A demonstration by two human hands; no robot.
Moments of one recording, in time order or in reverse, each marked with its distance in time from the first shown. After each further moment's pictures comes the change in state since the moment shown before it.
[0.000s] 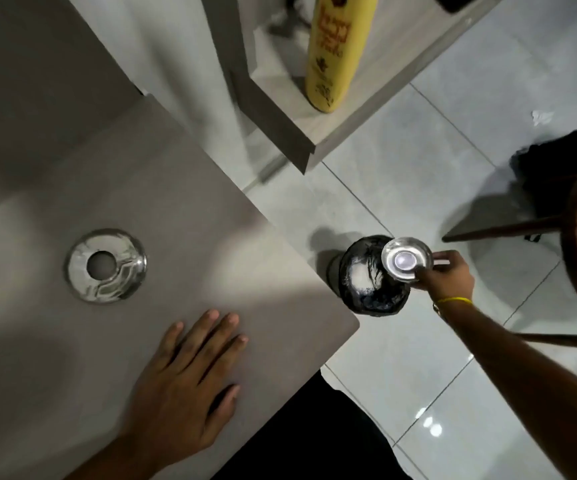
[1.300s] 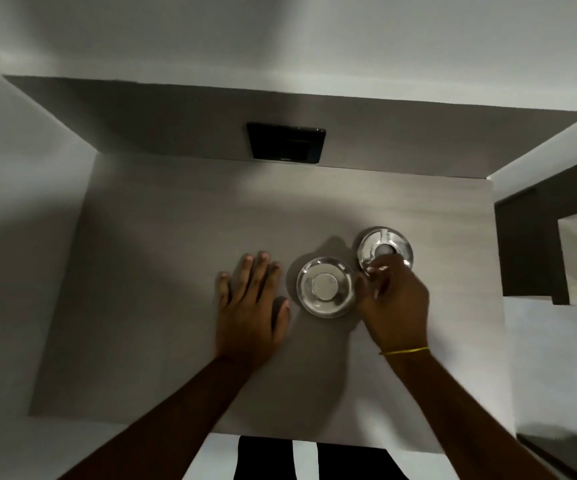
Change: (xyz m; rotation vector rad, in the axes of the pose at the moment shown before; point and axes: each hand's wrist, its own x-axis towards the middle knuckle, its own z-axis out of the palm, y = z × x) left_hand -0.134 -0.055 0.001 -0.113 0.326 -1.212; right_hand -0.409 -0.166 0.204 -0.502 -0.493 -1.224
